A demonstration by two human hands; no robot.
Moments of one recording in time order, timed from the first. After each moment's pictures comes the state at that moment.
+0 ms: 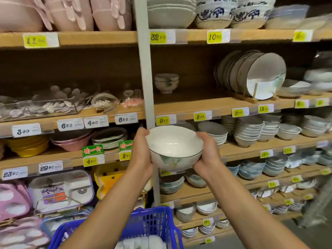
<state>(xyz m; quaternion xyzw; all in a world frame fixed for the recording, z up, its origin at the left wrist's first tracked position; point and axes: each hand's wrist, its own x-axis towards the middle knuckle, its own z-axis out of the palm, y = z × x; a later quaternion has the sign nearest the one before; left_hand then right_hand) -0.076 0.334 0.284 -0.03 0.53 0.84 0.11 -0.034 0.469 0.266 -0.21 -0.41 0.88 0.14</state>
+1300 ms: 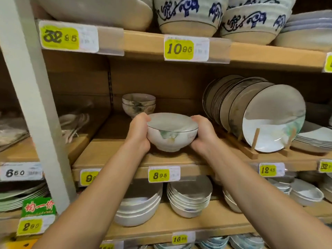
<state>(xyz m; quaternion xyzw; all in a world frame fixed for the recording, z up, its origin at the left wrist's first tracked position) -0.292 0.581 0.348 -0.03 0.50 0.86 0.07 -0.263 0.726 0.345 -0.14 -0.51 0.84 0.13</state>
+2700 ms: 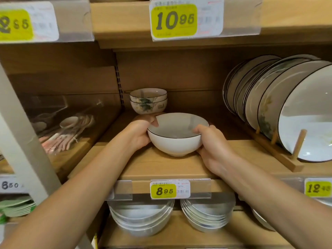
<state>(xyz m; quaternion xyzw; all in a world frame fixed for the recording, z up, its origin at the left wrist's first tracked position) -0.360 0.578 0.339 -0.02 0.61 0.78 0.10 -0.290 0.739 0.313 -0.12 -0.59 0.79 0.08</state>
